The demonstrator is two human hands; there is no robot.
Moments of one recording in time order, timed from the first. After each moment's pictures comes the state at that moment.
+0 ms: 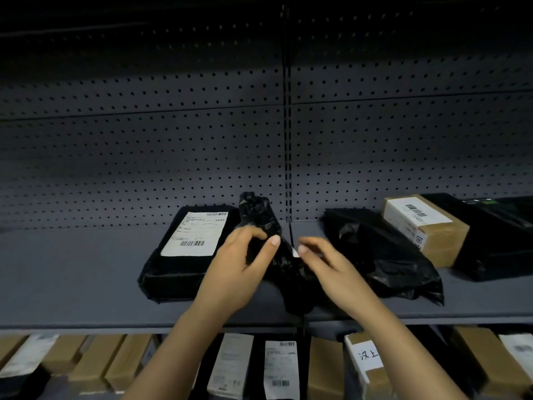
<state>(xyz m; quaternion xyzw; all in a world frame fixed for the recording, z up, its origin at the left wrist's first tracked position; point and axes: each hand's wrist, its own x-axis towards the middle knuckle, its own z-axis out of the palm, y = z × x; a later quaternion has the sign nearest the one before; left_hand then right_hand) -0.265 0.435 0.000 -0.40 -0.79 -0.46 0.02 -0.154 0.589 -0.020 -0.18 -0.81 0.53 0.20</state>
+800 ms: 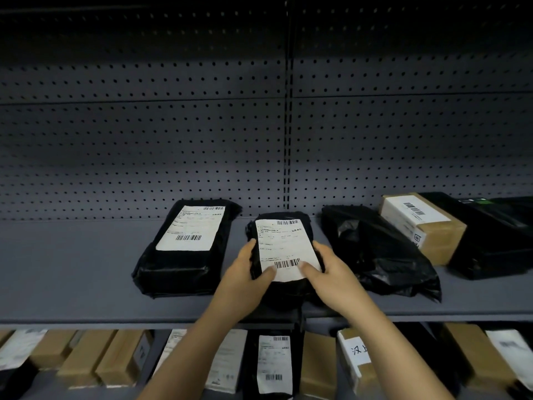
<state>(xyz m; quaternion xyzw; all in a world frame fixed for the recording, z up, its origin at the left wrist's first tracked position) -0.276 0.451 -0.053 -0.32 -0.78 -0.52 -0.15 -0.161 0.593 -0.041 -0.24 -0.81 0.50 0.19</state>
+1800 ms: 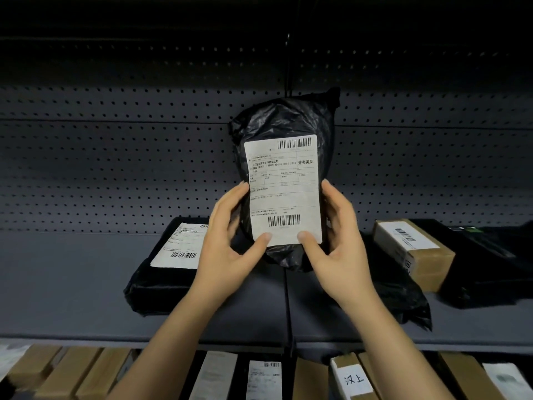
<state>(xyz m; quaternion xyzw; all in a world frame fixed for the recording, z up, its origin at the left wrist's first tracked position) -0.279 0.455 0.022 -0.47 -0.58 -0.66 0.10 -0.161 0.591 0.028 -0.03 -0.75 0.47 0.46</state>
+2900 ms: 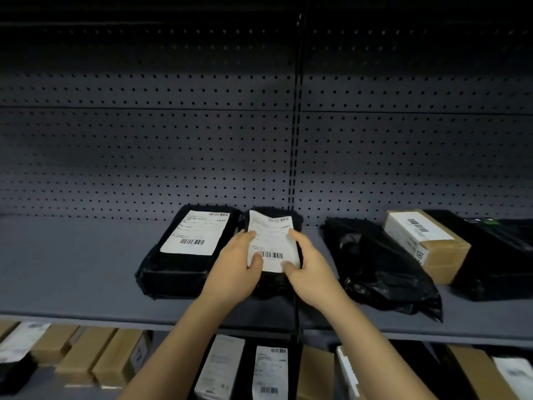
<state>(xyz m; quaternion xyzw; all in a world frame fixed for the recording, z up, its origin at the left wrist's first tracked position) -0.291 0.453 -0.027 -0.35 -0.85 -0.40 0.00 -0.191 0.579 -0.020 -0.19 -0.84 0.47 0.19</state>
